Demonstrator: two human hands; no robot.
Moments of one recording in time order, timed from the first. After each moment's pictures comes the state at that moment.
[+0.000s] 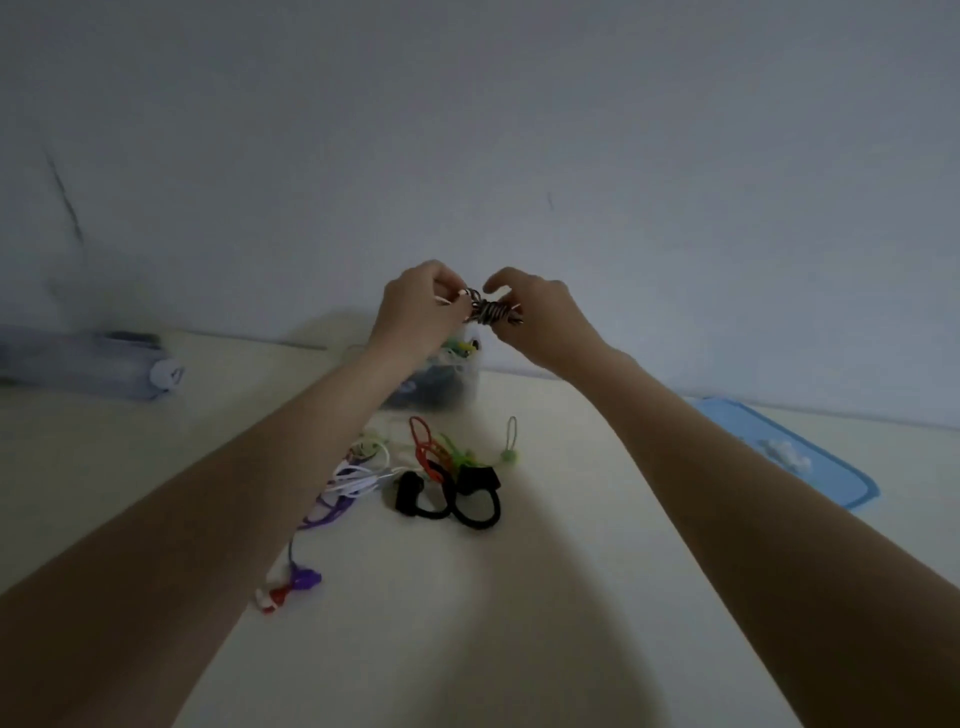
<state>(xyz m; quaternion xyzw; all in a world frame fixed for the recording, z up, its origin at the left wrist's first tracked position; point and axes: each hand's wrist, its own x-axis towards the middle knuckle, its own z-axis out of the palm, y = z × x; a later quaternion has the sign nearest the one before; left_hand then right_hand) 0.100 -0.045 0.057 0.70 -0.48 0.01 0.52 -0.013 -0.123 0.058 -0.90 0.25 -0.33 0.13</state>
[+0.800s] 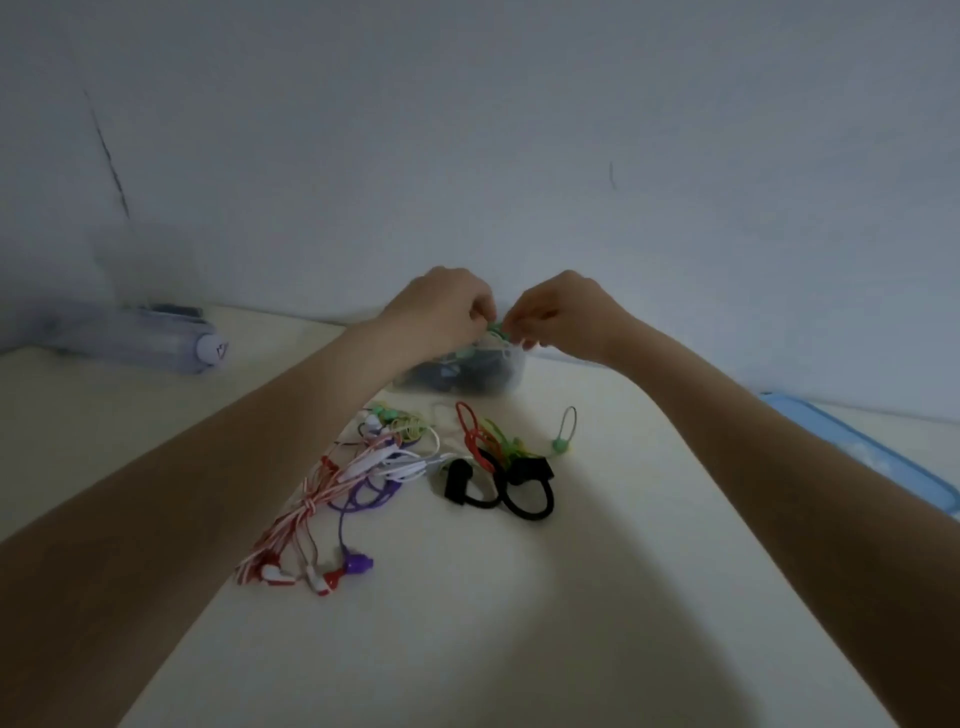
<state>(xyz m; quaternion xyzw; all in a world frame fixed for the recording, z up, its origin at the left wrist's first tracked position) 0.137 -0.028 0.057 0.76 -0.60 0.07 0.22 0.008 -0.118 0.060 -0.93 0.23 -0.20 0.20</state>
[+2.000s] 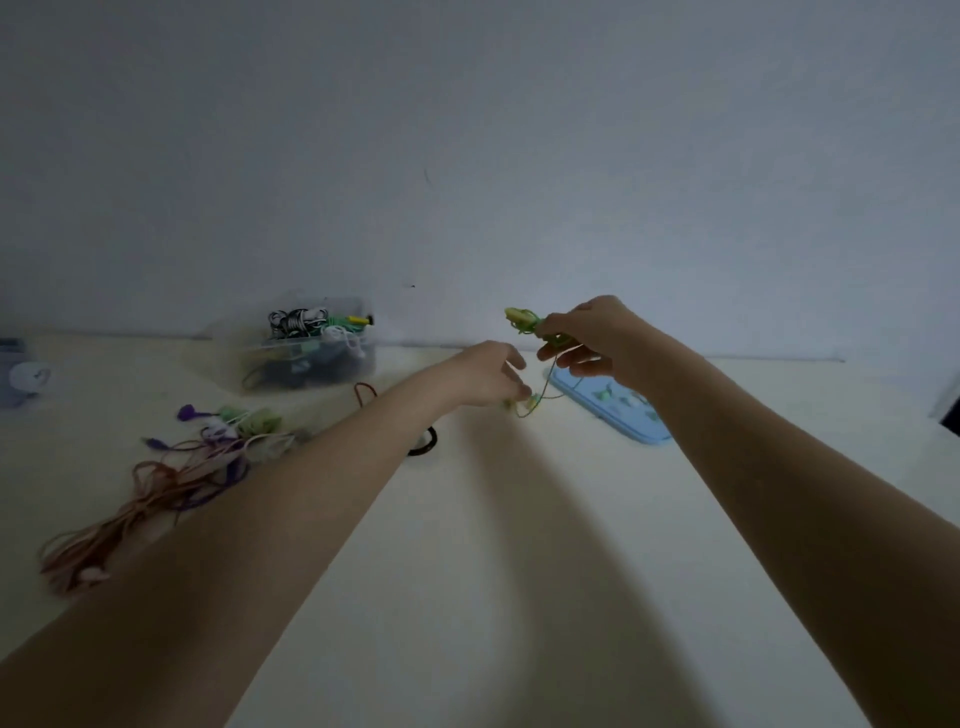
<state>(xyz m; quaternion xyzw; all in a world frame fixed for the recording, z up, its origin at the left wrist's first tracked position) -0.027 -0.092 0.015 0.70 -0.64 -0.24 0.21 -0.161 -0.136 0.056 -0.68 0.50 -0.27 0.46</state>
